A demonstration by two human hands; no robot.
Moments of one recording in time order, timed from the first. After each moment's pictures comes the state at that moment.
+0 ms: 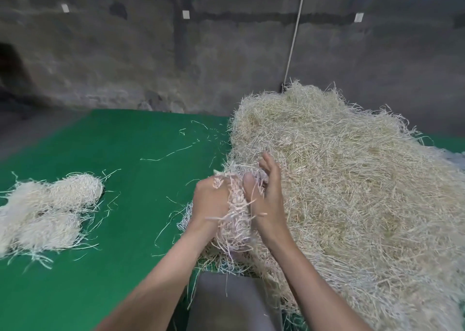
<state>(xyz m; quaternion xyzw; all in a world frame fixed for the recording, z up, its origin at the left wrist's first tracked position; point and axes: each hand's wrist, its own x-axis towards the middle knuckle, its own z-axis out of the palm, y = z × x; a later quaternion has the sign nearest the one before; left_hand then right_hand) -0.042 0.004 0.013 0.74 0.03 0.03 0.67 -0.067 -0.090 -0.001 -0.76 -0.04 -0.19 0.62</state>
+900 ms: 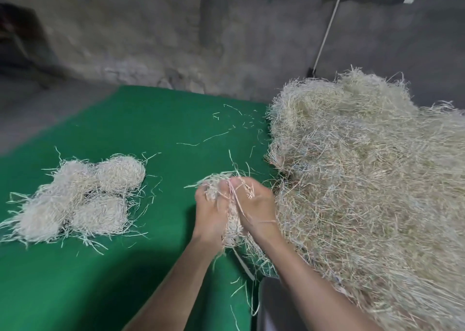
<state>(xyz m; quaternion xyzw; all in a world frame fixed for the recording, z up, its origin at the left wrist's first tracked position) 0.000 0.148 -0.054 0.64 0.14 -0.01 0.76 0.000 0.065 -0.042 -0.79 -0.03 -0.13 0.60</state>
